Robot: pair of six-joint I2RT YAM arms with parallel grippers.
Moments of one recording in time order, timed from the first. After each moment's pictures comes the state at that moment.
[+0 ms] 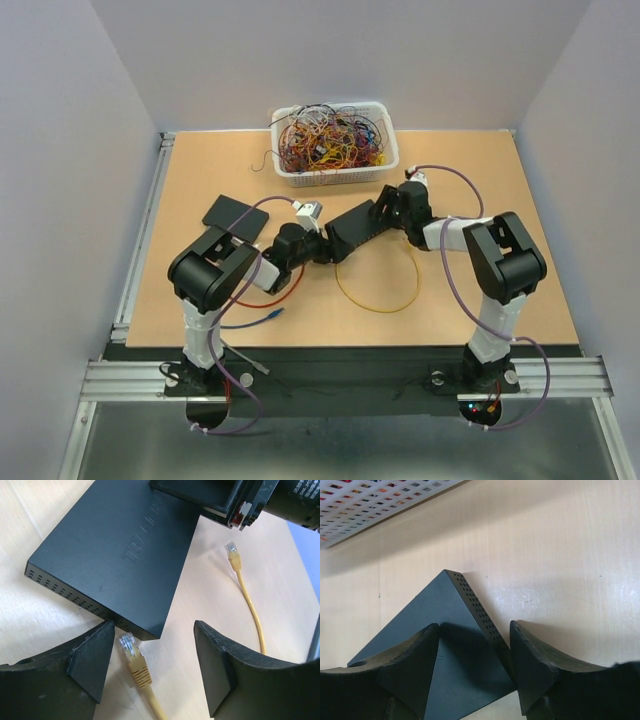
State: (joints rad) left arm -0.64 1.91 0.64 0.96 0.23 -0.64; right arm 0.36 1.89 0.95 0.39 0.01 0.61
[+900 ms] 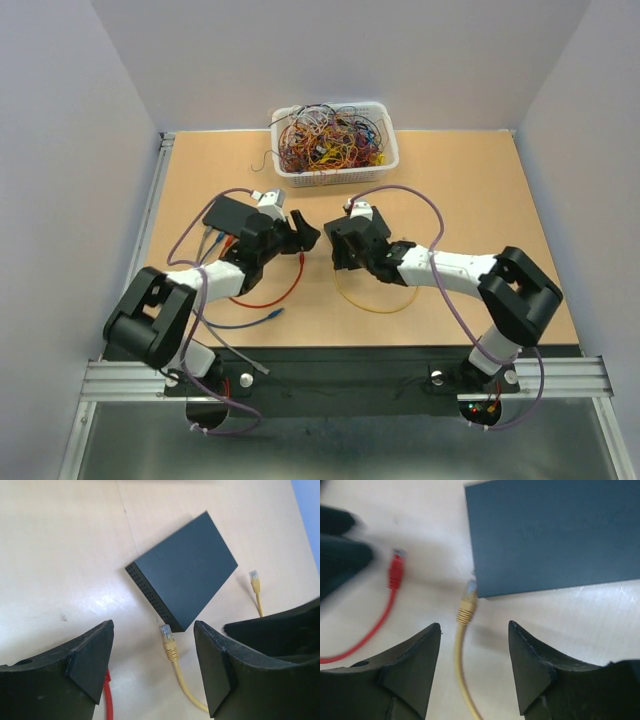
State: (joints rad) left arm -0.51 1.49 0.56 0.57 0.12 -0.59; right arm 0.83 1.61 0.94 -0.03 0.31 0.52
